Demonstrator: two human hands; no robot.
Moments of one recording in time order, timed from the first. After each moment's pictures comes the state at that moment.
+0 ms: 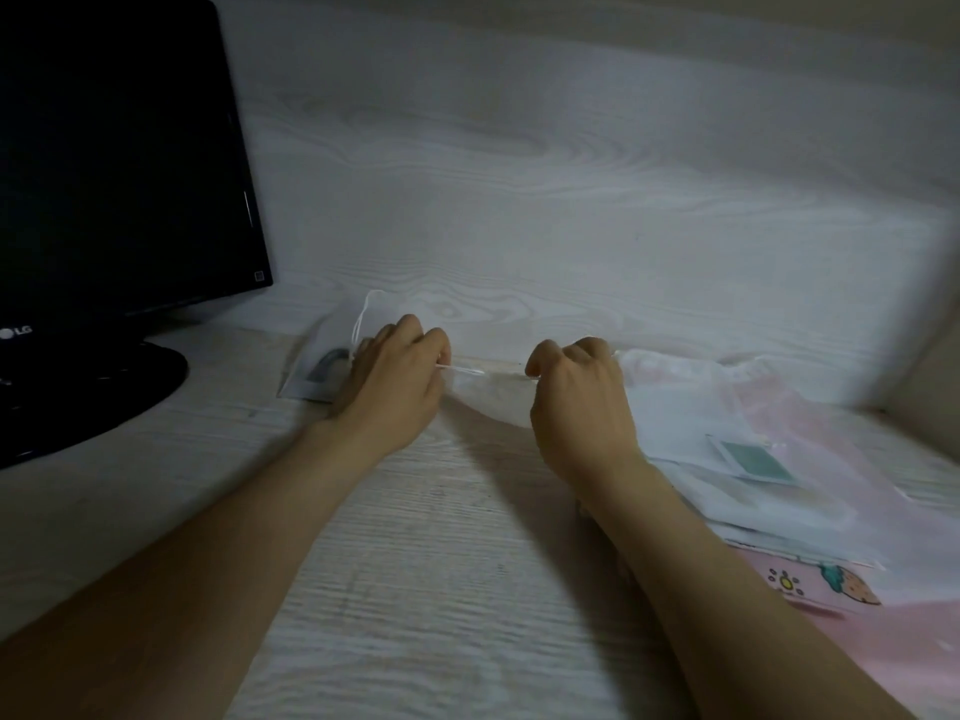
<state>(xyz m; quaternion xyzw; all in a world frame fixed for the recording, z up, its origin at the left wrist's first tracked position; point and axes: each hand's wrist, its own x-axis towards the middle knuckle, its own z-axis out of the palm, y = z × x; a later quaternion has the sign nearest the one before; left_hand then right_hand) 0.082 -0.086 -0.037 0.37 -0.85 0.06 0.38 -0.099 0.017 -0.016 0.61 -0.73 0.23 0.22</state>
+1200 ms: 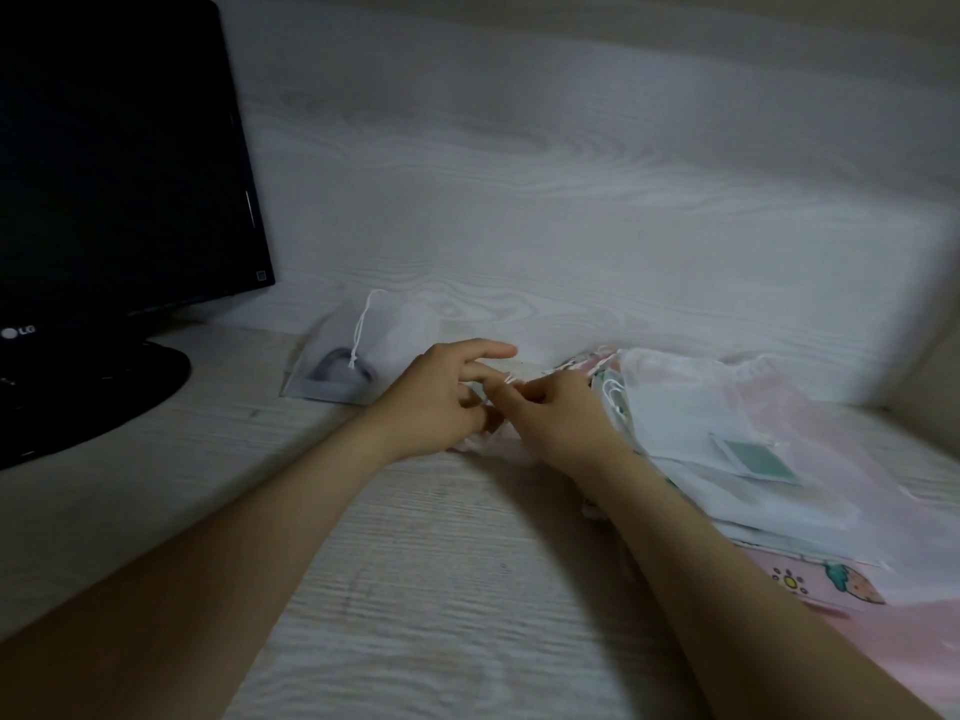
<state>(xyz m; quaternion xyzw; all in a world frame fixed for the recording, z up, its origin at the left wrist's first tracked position) 0.062 -0.066 -0.032 0.27 -0.80 -0.41 0.34 -0.091 0.013 -0.023 0.57 -0.70 0.42 -0.13</state>
